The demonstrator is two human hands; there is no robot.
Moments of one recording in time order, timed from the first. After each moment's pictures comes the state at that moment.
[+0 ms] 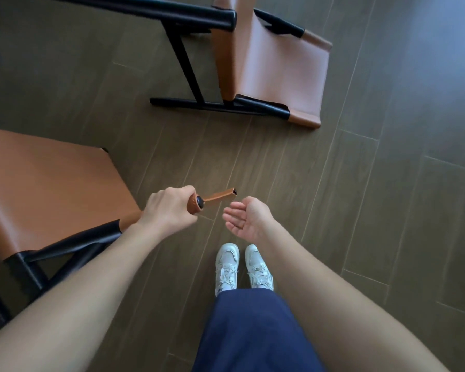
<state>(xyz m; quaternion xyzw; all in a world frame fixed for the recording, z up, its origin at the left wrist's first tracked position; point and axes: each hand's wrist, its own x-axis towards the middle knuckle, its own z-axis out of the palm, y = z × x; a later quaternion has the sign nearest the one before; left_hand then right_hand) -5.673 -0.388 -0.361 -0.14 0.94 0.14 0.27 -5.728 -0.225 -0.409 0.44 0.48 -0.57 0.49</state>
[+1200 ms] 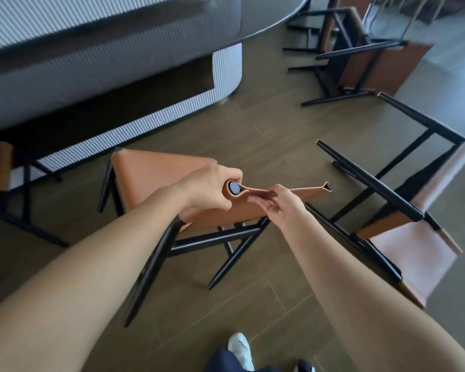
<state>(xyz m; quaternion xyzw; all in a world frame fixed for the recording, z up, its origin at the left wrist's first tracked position) -5.474 -0.683 -0.039 -0.28 0.91 0.30 0.05 -5.628 -0.595 -0.125 0.20 0.47 -0.66 0.55</state>
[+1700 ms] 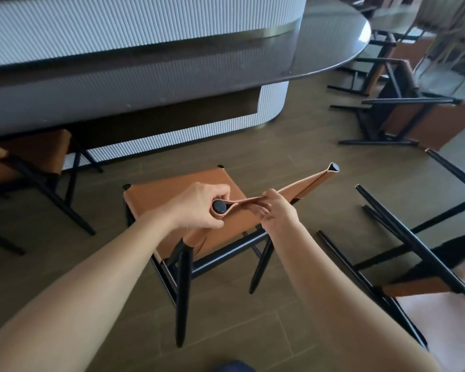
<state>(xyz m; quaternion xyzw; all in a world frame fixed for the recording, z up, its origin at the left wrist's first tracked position) -5.367 -0.717 -0.013 -0.38 0.88 0.30 -0.02 -5.548 -0.677 -0.075 0.16 0.51 -0.63 0.56</state>
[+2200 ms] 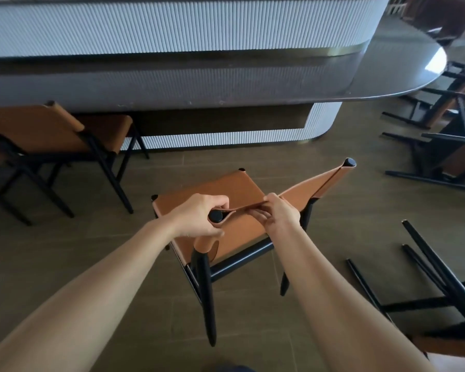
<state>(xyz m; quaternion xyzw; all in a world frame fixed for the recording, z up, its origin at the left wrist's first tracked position) -5.268 -0.696 -0.018 -0.48 0.81 0.34 -0.05 -5.460 -0.689 -0.047 0.05 0.55 -0.59 0.59</state>
